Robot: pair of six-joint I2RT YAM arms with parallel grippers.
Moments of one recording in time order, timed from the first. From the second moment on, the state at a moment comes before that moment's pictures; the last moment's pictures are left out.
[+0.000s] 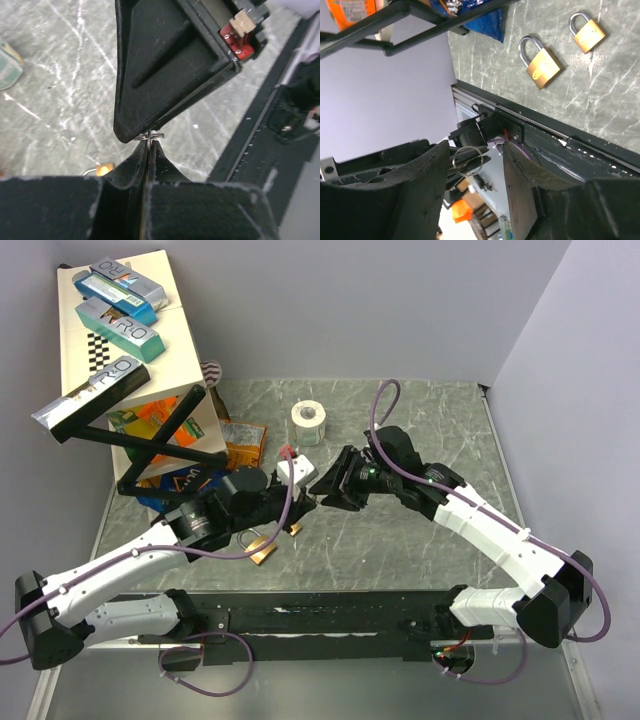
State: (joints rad) left arm -0.95 1.03 0.95 -0.28 0.06 -0.09; right arm 0.70 1.23 1.14 -0.53 -0.35 1.19
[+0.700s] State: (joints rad) left arm -1.09 1.11 0.96 -0.26 -0.29 -0.01; right arm 0.70 1.23 1.13 -0.51 -0.31 1.27
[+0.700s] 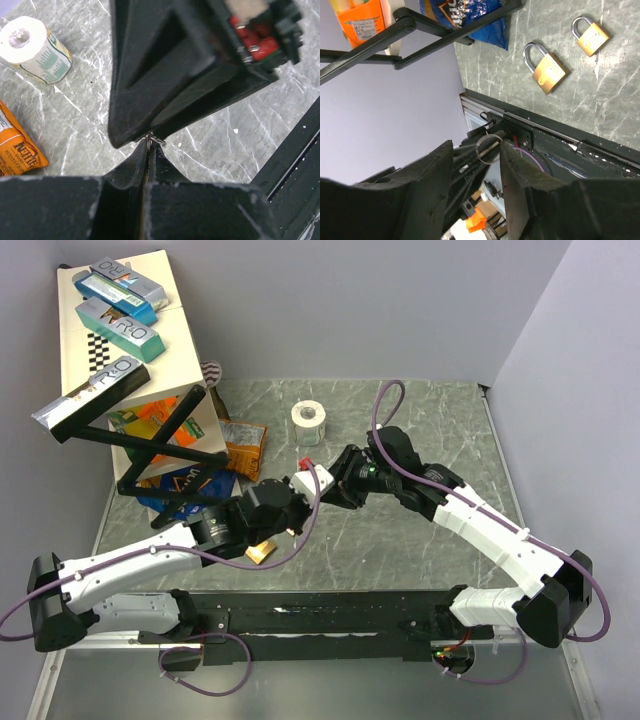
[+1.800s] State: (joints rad) left arm -1.19 1.25 0.99 -0.24 -0.52 0.02; right arm 0.71 1.24 0.97 -0.39 -0.27 1.32
